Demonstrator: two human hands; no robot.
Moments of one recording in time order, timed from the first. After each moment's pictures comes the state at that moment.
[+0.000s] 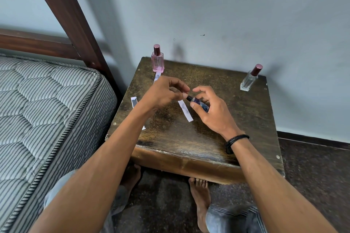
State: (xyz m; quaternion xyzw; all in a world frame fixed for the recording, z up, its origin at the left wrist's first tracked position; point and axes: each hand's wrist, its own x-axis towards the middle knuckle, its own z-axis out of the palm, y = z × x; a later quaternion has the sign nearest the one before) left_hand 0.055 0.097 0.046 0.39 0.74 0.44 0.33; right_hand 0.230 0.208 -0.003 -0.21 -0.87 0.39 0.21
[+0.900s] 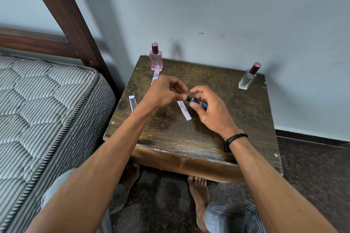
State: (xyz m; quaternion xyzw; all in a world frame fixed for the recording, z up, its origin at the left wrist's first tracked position) left_hand 0.060 0.101 0.043 0.39 0.75 0.43 0.31; right_hand 0.231 0.208 -0.005 -0.20 -0.88 0.36 0.22
